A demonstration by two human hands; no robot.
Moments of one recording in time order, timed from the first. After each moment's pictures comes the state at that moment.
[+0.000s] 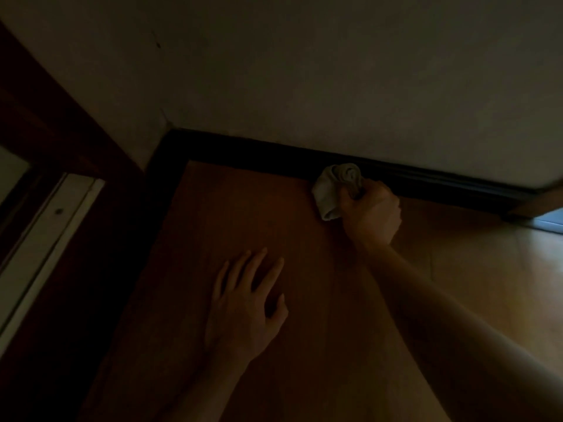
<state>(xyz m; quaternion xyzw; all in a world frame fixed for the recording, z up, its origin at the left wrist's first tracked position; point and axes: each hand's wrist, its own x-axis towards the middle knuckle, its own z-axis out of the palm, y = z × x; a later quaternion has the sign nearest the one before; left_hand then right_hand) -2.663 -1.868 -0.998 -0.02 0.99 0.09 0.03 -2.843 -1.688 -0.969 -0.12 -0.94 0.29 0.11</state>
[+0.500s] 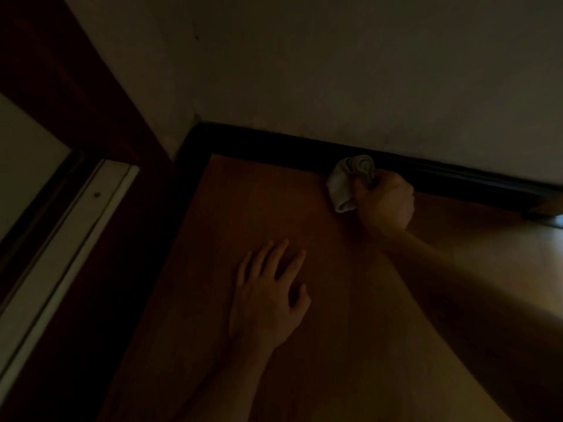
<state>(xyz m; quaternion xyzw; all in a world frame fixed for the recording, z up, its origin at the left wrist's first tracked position) -2.661 -1.871 -1.000 -0.02 0.99 0.11 0.06 -2.844 -1.703 -0.959 -0.13 -0.94 0.30 0.08</state>
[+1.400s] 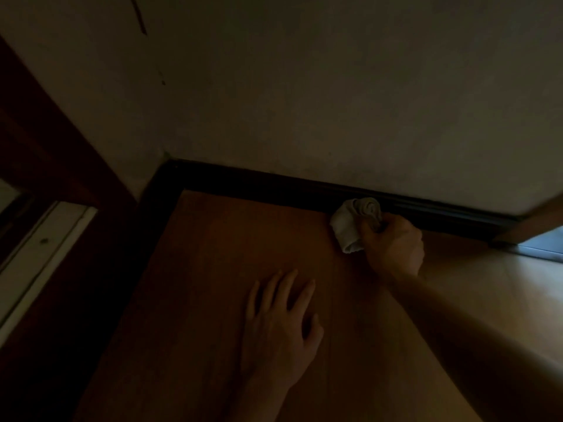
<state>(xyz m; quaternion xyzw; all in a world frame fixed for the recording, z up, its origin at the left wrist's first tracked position) -2.688 -1.818 -0.996 0.00 0.99 0.16 0.01 -2.841 -1.646 -0.962 -0.16 -0.95 0.27 0.10</state>
